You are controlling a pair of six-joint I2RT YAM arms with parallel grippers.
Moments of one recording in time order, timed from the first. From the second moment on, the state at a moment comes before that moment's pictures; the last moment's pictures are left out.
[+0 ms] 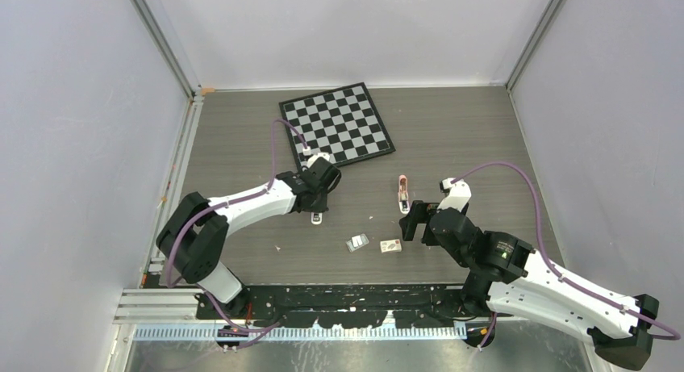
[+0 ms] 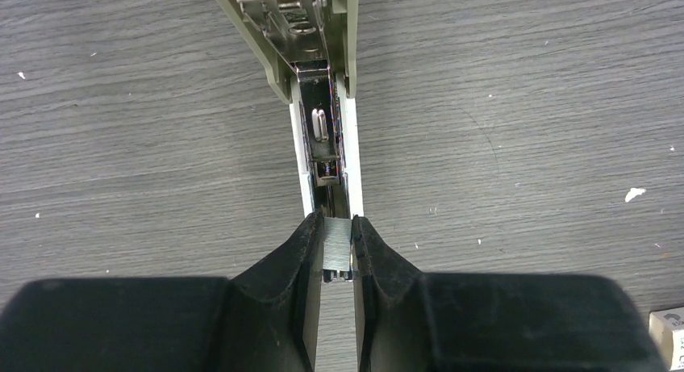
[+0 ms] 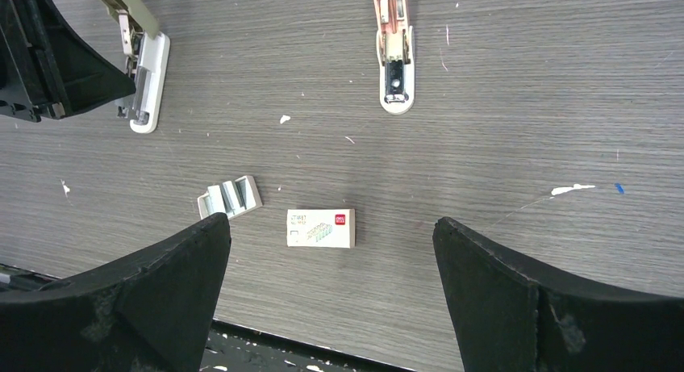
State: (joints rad) left arm -0.75 1.58 0.98 -0.48 -0.31 -0.57; right arm 1.01 0.61 0.62 -0.71 0.56 0.79
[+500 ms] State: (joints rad) left arm -0.75 1.60 0.97 -0.46 -0.31 -0.57; right arm 1.01 0.61 0.62 -0.71 0.56 0.79
